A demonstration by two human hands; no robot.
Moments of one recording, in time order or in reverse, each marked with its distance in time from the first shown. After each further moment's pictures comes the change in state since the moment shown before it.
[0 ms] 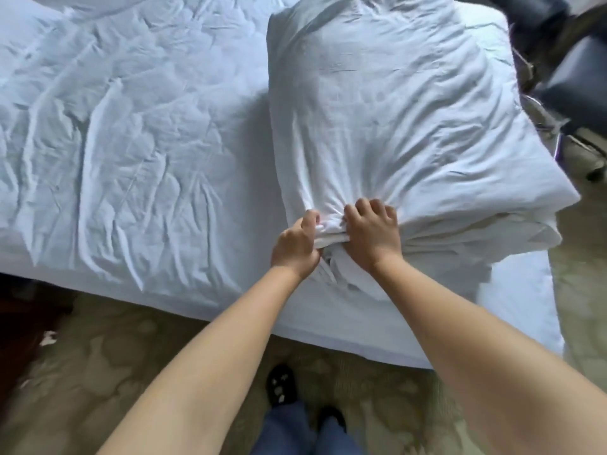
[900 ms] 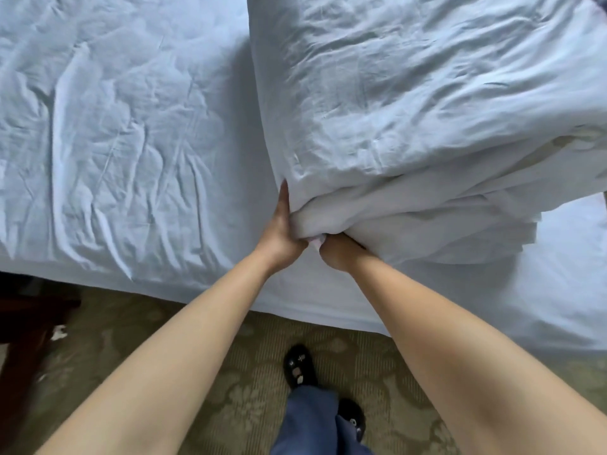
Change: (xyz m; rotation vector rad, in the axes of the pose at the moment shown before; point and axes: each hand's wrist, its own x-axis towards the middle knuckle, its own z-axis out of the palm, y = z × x) left_hand -0.010 -0.066 0.044 -0.484 -0.223 -0.210; right_hand -0.035 -0.054 0.110 0.648 -0.768 0.362
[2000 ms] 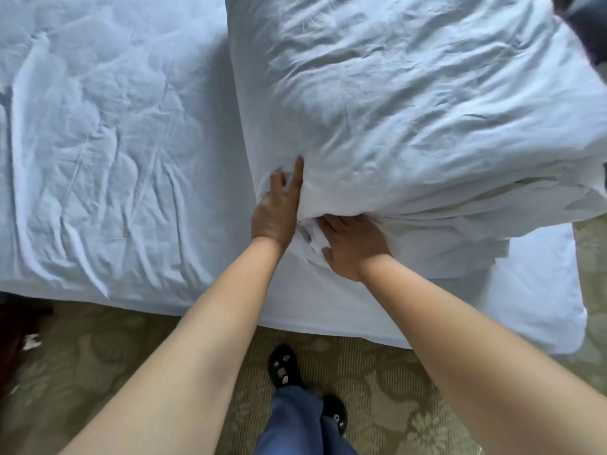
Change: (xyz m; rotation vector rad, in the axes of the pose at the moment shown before) left_hand 0.070 0.022 0.009 0.835 0.312 0.133; right_hand -0.013 0.017 -0.070 -0.702 0.177 -0.338
